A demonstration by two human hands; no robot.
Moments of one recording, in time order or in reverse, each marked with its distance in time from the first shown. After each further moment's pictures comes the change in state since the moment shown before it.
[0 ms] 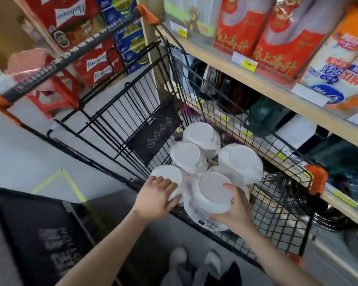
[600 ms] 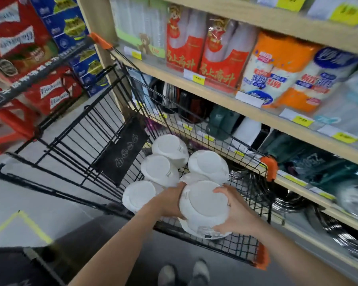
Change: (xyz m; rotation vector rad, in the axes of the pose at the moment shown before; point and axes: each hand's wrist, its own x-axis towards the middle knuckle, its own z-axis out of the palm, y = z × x) left_hand 0.086 0.063 0.013 -0.541 -0.653 -0.083; right_hand -0.030 -0.004 -0.086 -0.250 -0.202 -0.069
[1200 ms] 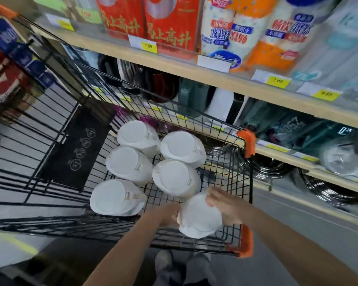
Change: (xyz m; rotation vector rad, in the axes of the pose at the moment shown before) left_hand 0.077 0.007 0.098 0.115 -0.479 -0.180; right_hand 0.009 0.112 0.017 -0.514 -0.398 0.027
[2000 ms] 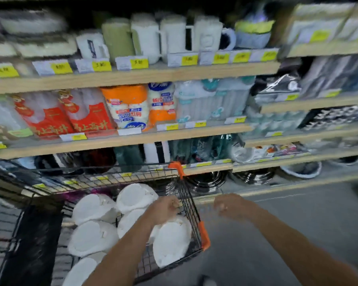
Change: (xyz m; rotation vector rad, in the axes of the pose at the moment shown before) left_hand -0.081 0.154 -0.060 0.178 0.350 0.514; right_hand -0.202 -0.010 -0.035 0.535 0.305 0.598
